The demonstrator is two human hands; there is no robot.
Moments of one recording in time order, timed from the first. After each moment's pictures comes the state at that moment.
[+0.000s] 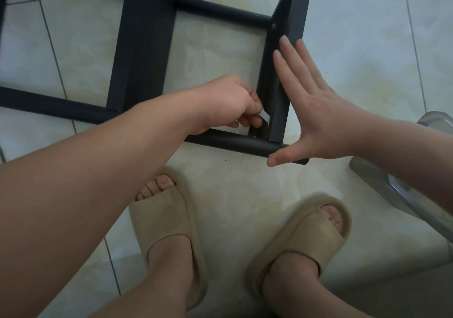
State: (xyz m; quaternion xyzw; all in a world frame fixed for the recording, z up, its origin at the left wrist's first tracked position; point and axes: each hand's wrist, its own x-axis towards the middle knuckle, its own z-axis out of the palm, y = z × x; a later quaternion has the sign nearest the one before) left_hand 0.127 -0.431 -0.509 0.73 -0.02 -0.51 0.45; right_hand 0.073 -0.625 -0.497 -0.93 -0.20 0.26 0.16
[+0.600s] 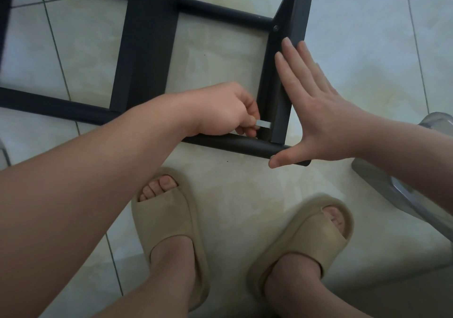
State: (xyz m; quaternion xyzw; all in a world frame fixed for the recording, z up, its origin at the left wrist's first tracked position) left_hand 0.126 -0.420 -0.505 0.76 -0.11 -0.52 0.37; right_hand 0.072 -0.624 -0.498 -0.93 -0.20 0.26 0.15
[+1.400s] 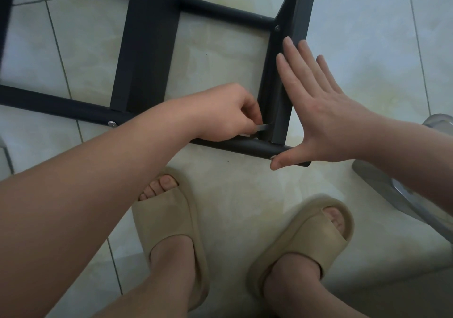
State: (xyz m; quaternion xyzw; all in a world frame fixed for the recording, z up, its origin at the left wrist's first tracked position) left_hand 0.123 -0.418 -0.509 0.80 -0.15 -0.47 0.33; right_hand 0.073 -0.622 -0.492 -0.94 -0.22 0.24 0.08
